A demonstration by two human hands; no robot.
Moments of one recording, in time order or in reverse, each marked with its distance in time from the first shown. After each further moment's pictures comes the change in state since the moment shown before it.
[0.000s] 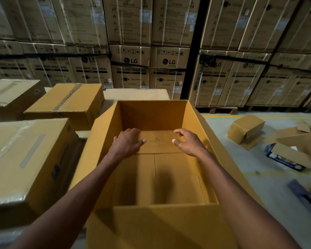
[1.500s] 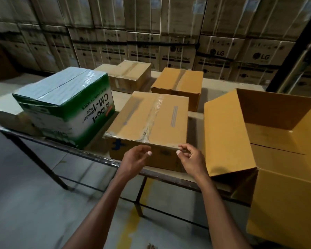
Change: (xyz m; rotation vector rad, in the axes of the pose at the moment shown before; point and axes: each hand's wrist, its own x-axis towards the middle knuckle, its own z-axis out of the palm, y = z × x) left_hand -0.361 -0.373 -0.158 -0.558 0.268 -0.330; right_hand -0.212 -0.345 0.367 0.456 -0.092 -0.149
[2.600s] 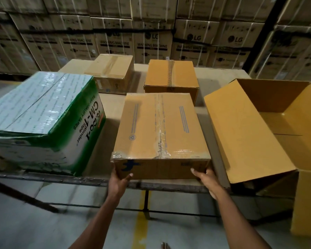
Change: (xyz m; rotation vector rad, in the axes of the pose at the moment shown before) left_hand 0.092 -0.195 -0.080 -0.220 -0.003 -0.460; right_hand 0.041 0.072 0.089 0.197 0.047 0.651
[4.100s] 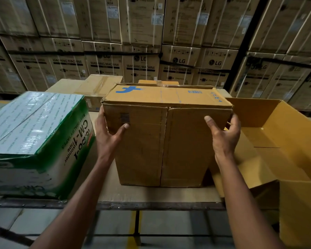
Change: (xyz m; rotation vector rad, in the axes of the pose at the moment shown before) left_hand 0.009 0.234 -0.014 -0.116 0.164 0.867; right_hand -0.071 -0.198 -0.058 0.281 0.699 -0.873
